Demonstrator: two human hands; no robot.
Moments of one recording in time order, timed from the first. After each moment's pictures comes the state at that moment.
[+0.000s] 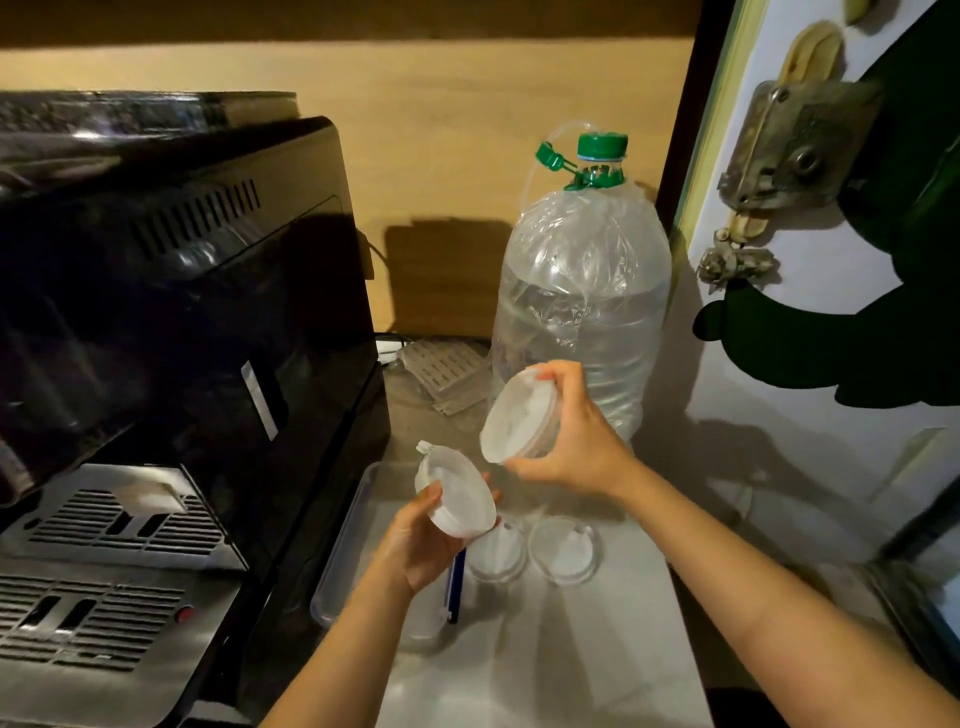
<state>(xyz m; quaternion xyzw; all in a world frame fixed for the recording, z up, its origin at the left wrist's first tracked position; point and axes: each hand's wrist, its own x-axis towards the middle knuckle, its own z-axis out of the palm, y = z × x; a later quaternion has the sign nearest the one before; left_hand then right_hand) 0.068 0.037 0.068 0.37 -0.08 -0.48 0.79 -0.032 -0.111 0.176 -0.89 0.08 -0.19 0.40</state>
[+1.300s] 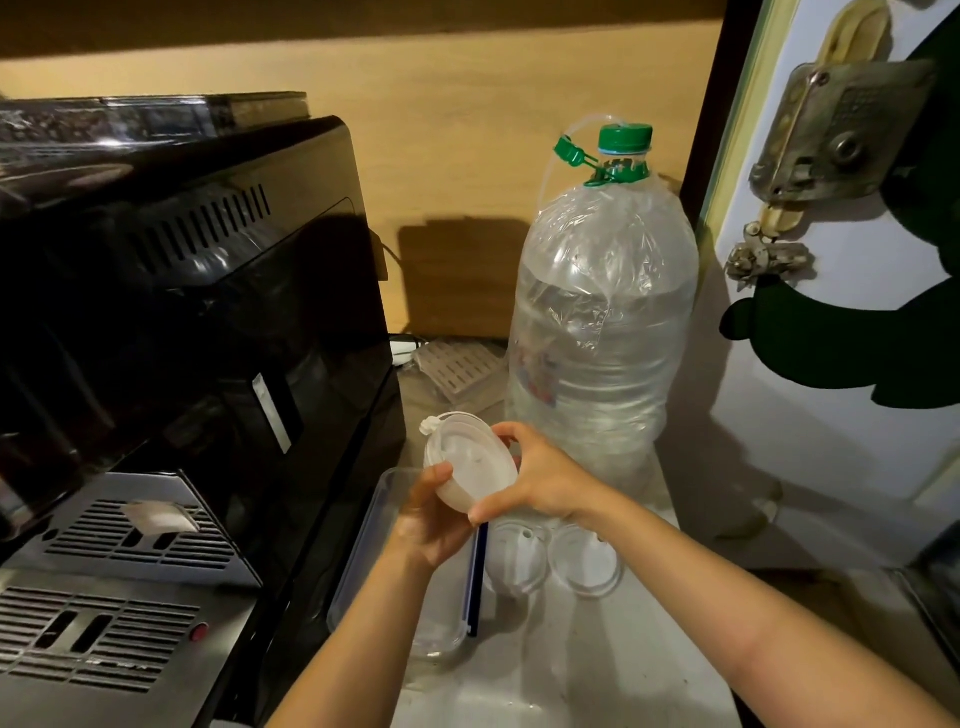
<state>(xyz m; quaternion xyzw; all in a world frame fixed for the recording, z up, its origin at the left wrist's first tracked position) 0.081 0.026 0.098 0.30 -0.14 -0.46 0.82 0.007 -0.092 0.145 -0.85 0.14 -0.02 0.51</state>
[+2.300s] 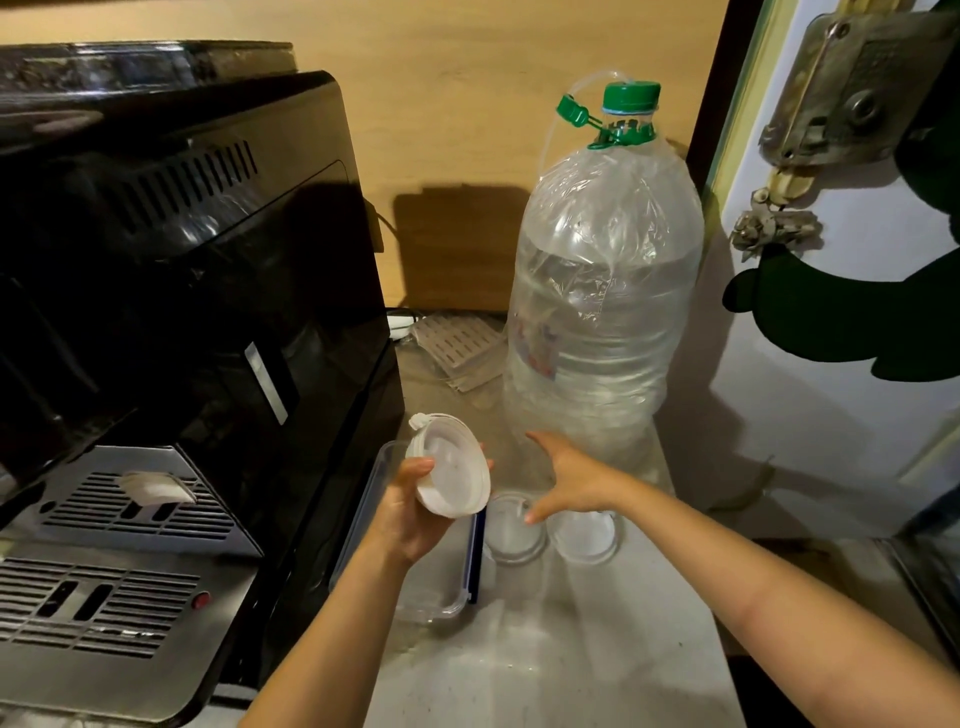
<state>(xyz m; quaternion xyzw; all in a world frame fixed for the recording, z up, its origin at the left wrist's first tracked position) 0.088 0.048 0.075 0.40 -0.13 -0.44 0.79 0.001 -0.129 0.093 -0.91 0.17 0.12 0.35</state>
